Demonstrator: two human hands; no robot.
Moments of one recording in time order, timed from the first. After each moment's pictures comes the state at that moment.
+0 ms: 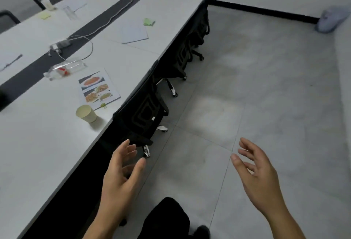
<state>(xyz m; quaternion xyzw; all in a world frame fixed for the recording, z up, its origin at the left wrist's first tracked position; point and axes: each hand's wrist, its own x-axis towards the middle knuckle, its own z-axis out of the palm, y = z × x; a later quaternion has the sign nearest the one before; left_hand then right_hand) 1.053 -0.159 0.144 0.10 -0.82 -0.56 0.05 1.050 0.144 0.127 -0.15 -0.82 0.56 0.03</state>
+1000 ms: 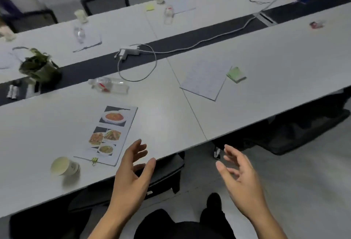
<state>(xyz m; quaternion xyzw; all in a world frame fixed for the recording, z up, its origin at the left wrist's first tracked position) 0.496 -0.141 0.139 0.44 -0.70 -0.52 0.22 0.321 0.049 0.100 0.18 -0.80 0.52 -0.25</state>
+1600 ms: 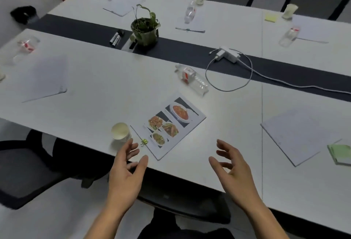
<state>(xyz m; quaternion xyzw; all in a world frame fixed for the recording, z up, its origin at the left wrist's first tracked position) 0.593 -0.236 0.095 0.64 -0.48 -0.44 0.40 0.328 -0.197 0.088 0.48 -0.71 0.36 -0.38</state>
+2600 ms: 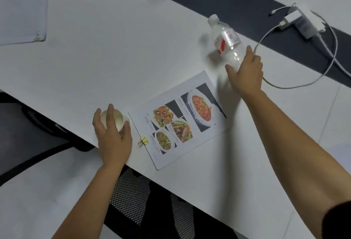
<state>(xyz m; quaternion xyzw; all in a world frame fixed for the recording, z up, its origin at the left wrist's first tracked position) 0.621 -0.398 -0.072 0.83 -0.46 -0.20 0.24 0.291 -0.600 -0.073 0.59 -0.78 0.11 -0.18</state>
